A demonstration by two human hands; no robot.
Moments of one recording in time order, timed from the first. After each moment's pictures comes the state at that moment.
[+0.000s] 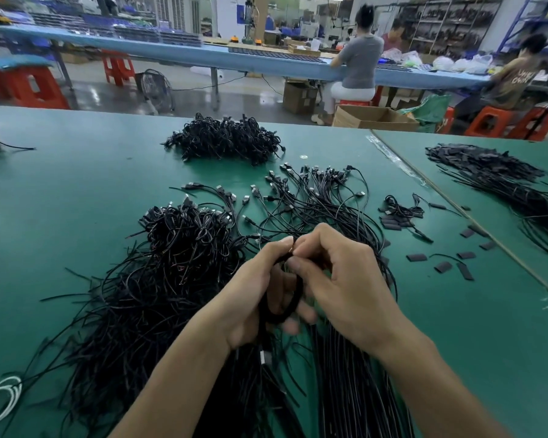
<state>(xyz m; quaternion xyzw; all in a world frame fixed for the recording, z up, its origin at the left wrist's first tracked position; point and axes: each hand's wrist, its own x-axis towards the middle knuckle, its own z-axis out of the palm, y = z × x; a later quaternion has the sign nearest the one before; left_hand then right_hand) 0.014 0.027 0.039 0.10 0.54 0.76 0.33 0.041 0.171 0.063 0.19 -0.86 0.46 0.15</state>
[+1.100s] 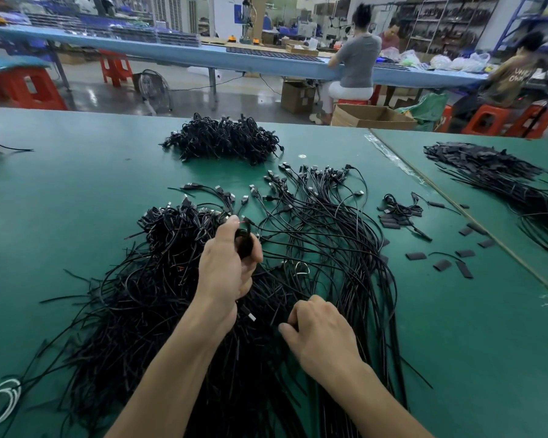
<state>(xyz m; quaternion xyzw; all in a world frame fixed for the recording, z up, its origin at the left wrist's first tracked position) 0.004 0.015 0.039 -0.03 0.61 0.80 0.01 0.046 0.157 -0.025 0.00 -0.99 0.14 -0.03</state>
